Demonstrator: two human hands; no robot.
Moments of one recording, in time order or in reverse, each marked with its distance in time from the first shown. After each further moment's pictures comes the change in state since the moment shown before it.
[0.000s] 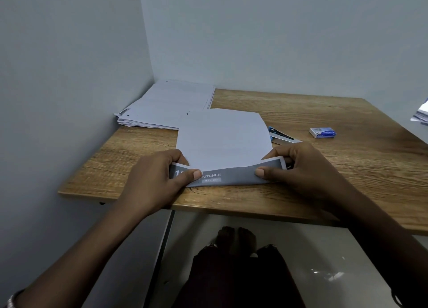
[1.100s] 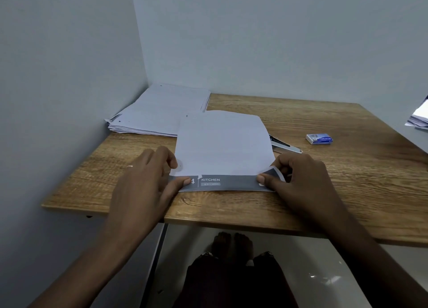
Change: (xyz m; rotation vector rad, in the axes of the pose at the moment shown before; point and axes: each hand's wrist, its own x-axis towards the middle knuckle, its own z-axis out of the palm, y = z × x) left_hand -0.009 0.003 0.003 0.178 0.176 0.134; right_hand -0.007 -0.003 0.013 -0.202 0.248 0.004
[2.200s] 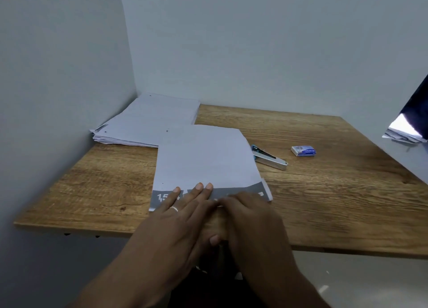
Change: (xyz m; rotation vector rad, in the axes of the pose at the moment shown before) left_hand -0.024 0.039 0.016 0.069 -0.462 0.340; right_hand -0.057 -0.055 0.030 -0.277 0.016 -0.265
